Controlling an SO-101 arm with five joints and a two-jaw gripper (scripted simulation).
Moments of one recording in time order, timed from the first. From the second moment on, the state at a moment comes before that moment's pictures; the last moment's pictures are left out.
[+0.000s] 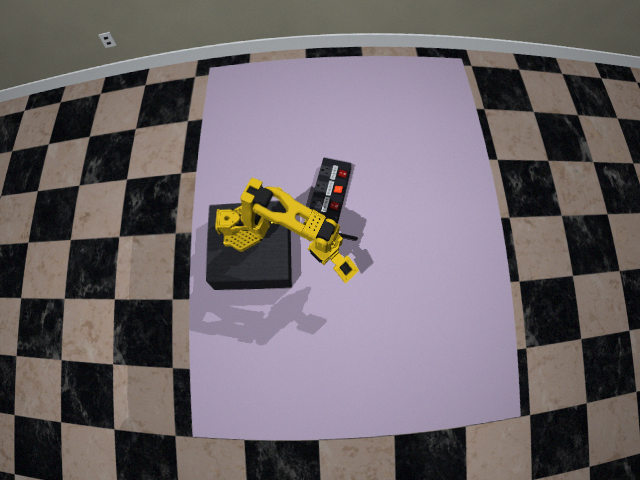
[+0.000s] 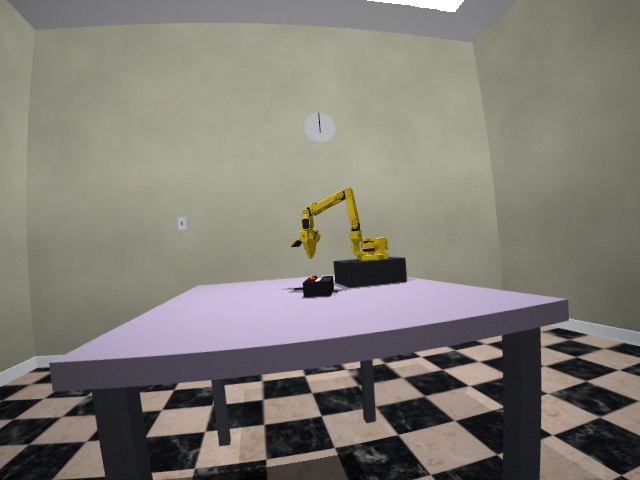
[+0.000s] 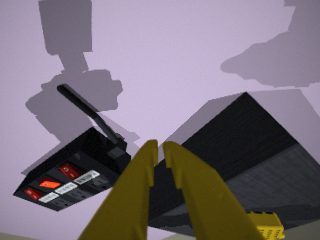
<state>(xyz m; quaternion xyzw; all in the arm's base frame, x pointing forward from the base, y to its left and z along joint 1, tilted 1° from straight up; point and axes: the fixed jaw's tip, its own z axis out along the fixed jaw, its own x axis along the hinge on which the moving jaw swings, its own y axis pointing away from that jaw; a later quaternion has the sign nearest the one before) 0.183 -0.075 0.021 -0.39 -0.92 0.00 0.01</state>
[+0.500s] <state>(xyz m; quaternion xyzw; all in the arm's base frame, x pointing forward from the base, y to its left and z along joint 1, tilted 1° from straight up) 0.173 -0.087 0.022 -0.57 -0.82 0.00 0.01</state>
